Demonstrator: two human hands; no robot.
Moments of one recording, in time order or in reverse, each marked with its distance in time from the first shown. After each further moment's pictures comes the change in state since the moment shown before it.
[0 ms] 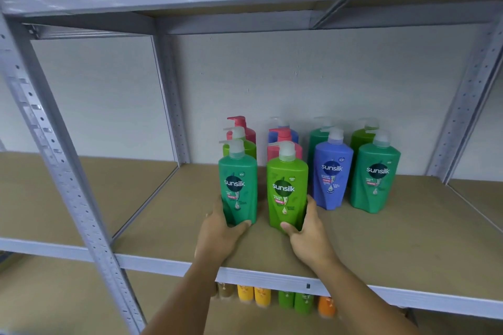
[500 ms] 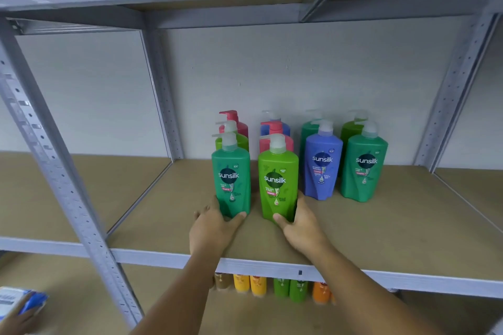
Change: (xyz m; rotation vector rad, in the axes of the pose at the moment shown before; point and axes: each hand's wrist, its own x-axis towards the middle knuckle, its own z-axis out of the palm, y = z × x) left_hand -0.011 0.007 0.002 0.255 -0.024 -0.090; right_hand -0.006 -0.006 -0.009 -0.072 -0.090 0.041
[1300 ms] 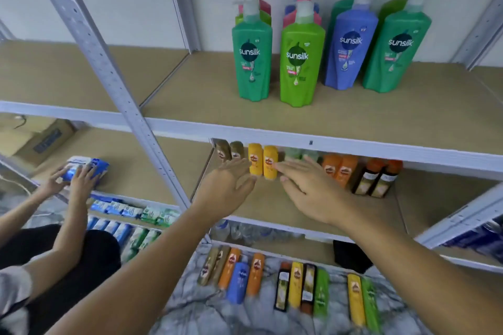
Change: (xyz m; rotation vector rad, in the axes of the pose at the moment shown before) left_hand -0.186 -0.070 -0.011 0.082 -0.207 0.410; right_hand -0.181 0.008 -0.006 -0.528 -0.520 -0.350
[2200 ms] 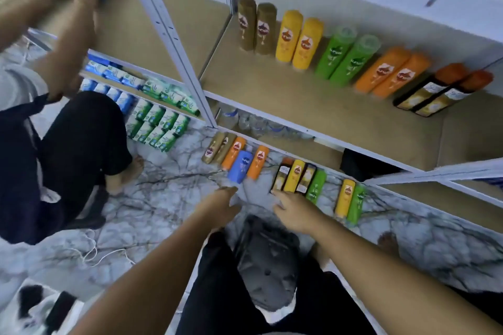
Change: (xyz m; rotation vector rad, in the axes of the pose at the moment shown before) left_hand -0.227 -0.100 0.208 -0.154 -0.744 -0.722; right_hand -0.101 0.031 0.287 0.167 -0.810 0.354
